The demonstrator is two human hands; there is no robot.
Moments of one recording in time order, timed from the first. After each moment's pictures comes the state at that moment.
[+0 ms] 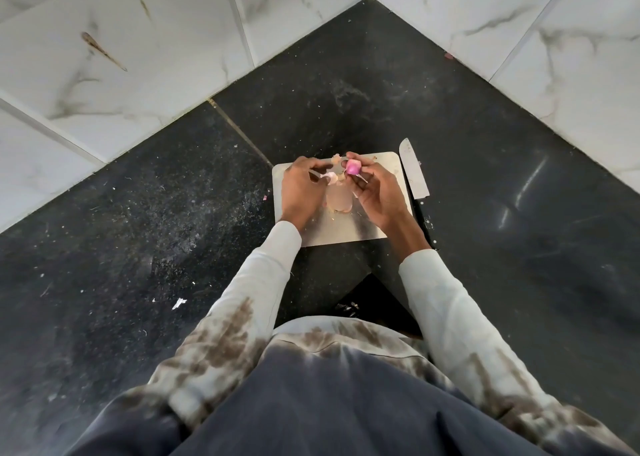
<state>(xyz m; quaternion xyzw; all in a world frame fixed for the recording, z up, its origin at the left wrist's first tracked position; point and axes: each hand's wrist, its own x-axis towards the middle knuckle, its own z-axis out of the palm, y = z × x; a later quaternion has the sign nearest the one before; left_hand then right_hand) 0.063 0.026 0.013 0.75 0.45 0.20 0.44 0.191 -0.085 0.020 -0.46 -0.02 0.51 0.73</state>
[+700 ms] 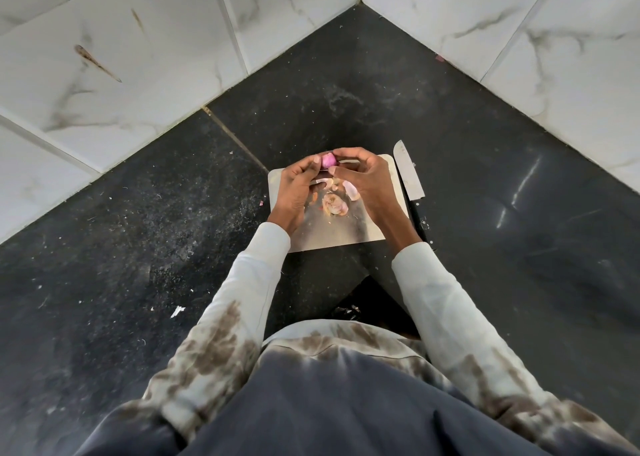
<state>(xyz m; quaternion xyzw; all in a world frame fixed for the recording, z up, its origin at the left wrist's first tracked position) 0.064 0.026 0.028 0.48 0.42 0.23 0.73 0.188 -0.073 0.040 -0.69 -0.28 0.32 0.58</state>
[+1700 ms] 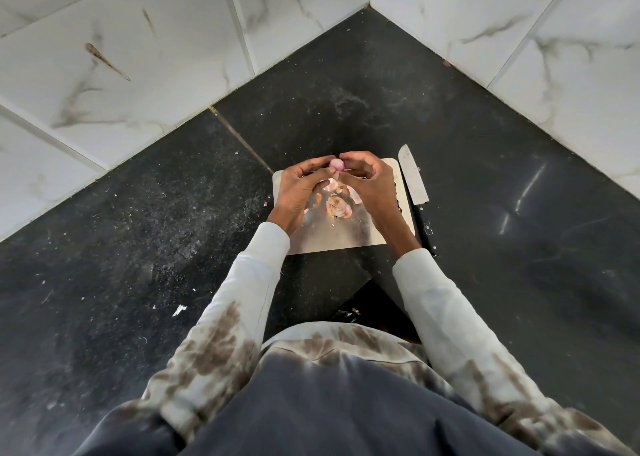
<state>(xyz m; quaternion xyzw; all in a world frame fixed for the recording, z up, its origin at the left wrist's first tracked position) 0.061 0.037 0.024 0.51 0.40 0.23 0.73 0.186 -0.071 0.029 -0.72 -0.30 0.28 0.56</state>
